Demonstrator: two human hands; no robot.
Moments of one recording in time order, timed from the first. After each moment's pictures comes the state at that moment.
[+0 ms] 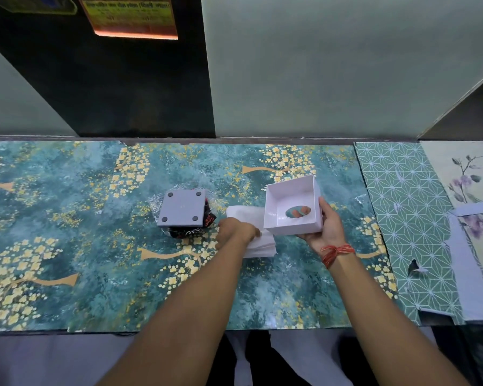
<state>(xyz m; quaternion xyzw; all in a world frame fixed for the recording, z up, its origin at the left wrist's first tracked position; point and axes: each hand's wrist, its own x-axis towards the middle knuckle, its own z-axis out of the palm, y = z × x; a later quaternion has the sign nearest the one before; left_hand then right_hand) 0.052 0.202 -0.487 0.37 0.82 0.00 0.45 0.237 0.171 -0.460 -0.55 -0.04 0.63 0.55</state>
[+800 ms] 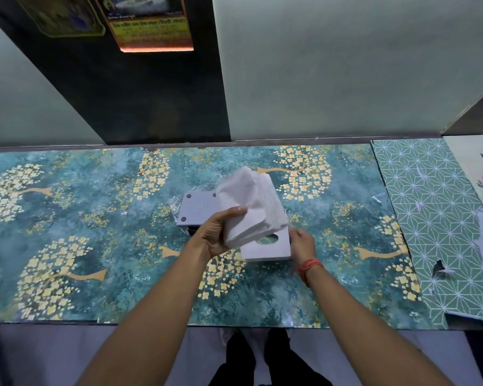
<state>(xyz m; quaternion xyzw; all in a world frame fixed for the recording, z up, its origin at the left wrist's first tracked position) -0.033 0.184 -0.432 0.20 0.47 0.28 0.81 0.165 0.145 -0.520 -0.74 -0.23 0.51 0.36</state>
